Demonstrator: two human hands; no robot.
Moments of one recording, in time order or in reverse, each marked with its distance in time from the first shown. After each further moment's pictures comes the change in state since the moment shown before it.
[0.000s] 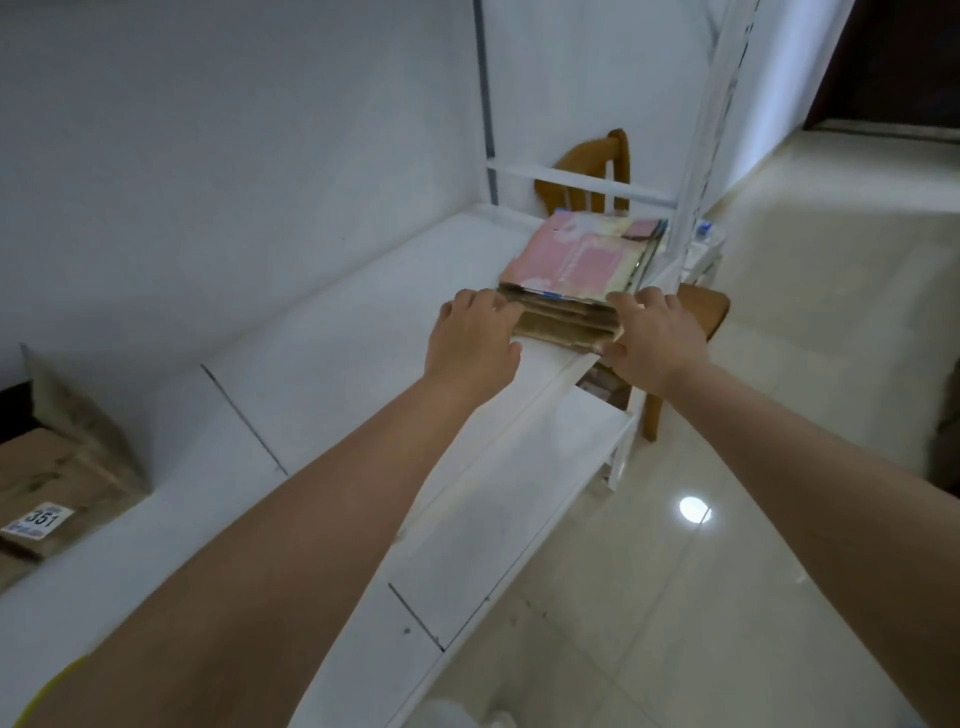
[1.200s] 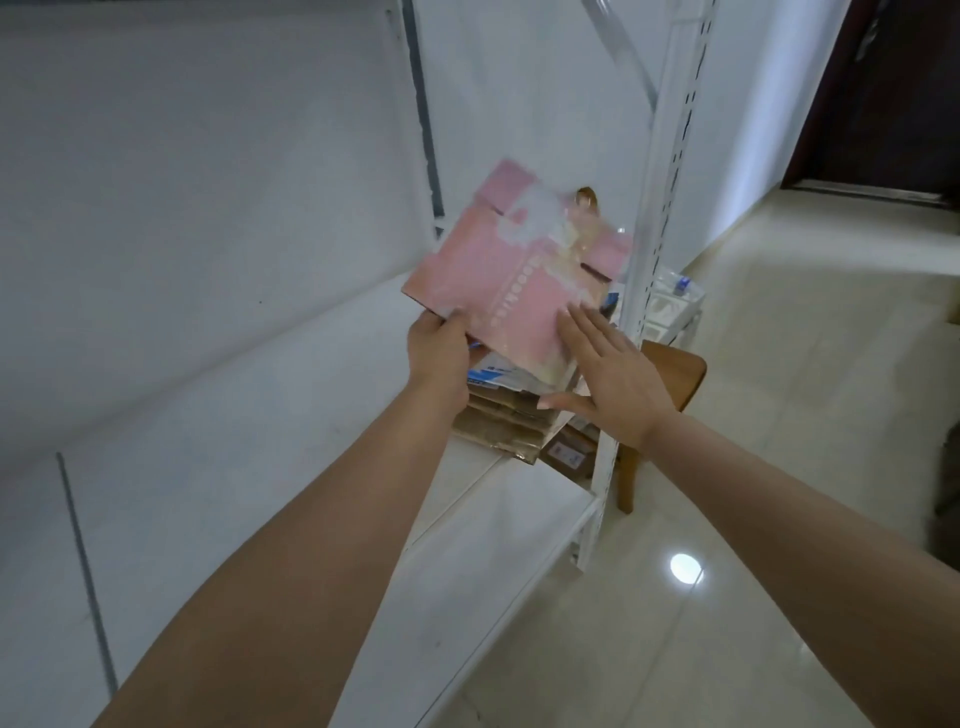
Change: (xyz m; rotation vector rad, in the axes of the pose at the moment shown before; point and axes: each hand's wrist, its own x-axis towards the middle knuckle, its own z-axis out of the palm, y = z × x) left_hand 0.168 0.055 0.058 -1.668 0.319 -0.724; right_hand 0.108 0.098 0.024 0.075 0.056 -0.353
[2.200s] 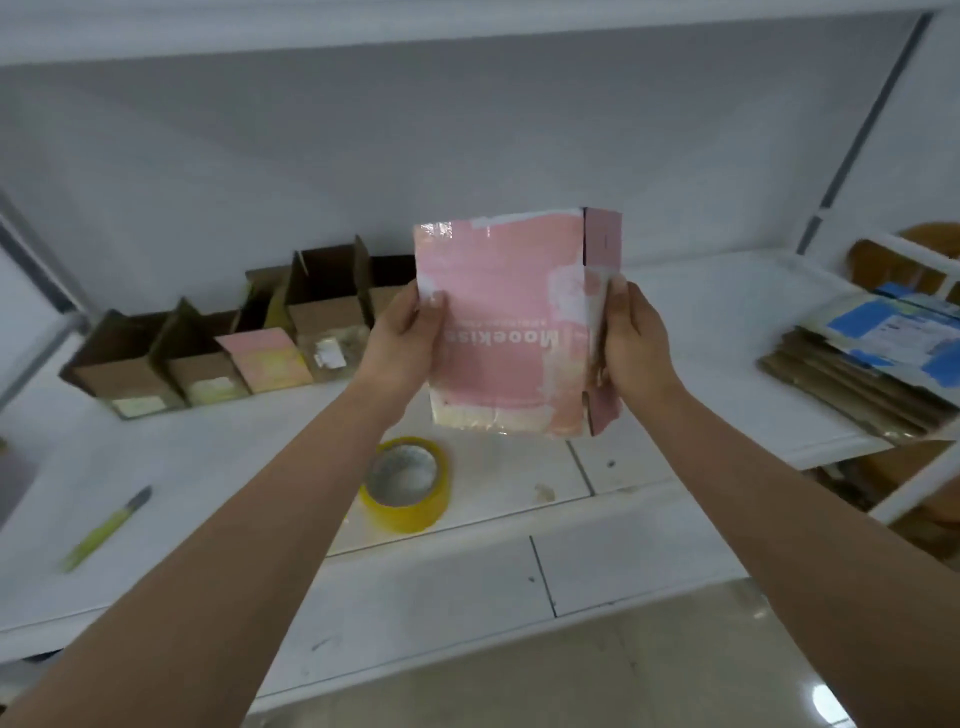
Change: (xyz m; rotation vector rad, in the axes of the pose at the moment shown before) left_hand -0.270 0.151 -0.442 0.411 0.403 0.359; right_hand -0.045 -0.454 -0.021 1.090 0.046 -0.007
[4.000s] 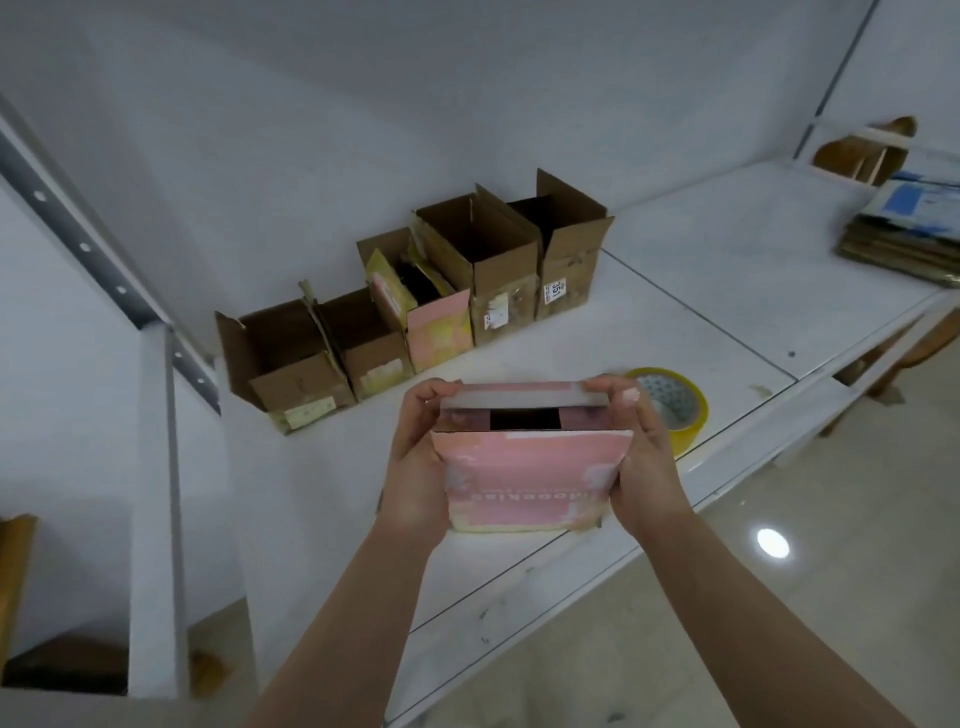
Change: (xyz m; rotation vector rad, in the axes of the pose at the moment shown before) left_hand -0.044 -0.114 -0.313 -0.532 -0.315 -0.260; right_hand -0.211 -0.099 0.309 0.589 0.176 0.286
